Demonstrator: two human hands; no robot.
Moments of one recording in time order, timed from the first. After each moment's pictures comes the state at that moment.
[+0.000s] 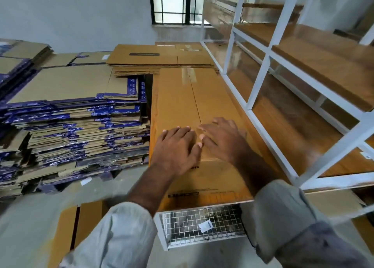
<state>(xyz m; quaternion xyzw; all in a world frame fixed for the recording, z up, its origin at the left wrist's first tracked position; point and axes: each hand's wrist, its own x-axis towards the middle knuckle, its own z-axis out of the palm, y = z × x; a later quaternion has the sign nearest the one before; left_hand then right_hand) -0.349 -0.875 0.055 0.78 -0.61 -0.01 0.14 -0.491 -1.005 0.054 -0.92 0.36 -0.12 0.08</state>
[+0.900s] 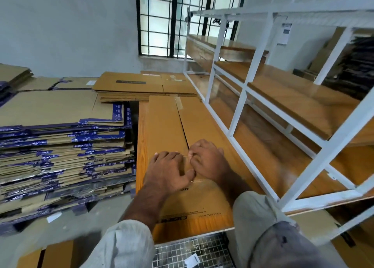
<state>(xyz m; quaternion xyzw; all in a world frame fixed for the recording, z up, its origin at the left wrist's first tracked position) -0.337 -0.895 0.059 0.78 -0.61 -0.03 0.14 -0.470 -1.015 0.058 -0.92 0.33 -0.19 0.10</state>
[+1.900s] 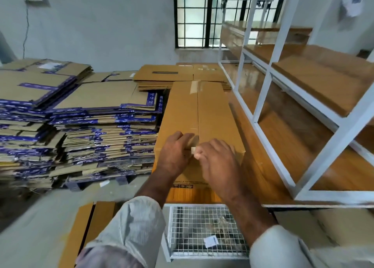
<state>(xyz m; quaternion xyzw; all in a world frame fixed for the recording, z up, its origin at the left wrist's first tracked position) -0.399 -0.864 0.041 0.80 -0.51 0.03 0.30 -0.553 -0.914 0.057 -0.90 0.26 -0.34 0.05</state>
